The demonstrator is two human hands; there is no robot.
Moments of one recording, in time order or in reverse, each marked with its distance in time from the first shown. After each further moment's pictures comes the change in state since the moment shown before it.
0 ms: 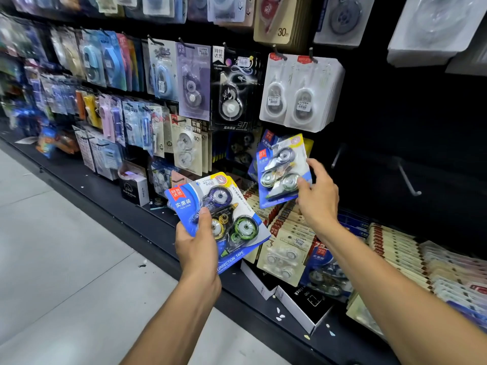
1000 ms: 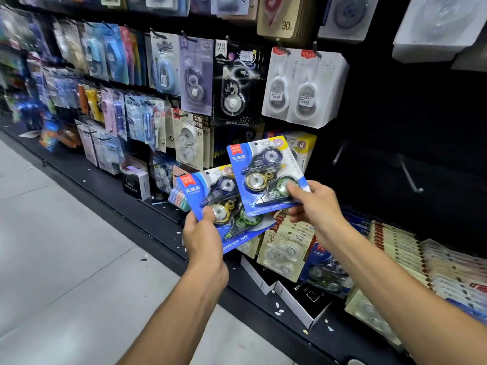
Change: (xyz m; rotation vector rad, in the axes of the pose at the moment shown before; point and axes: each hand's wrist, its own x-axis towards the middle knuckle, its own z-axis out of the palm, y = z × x) left_hand -0.005 0.001 0.010 -0.075 -0.026 -0.072; right_hand -0.031 -0.017 -0.024 0.460 -0.353 0.310
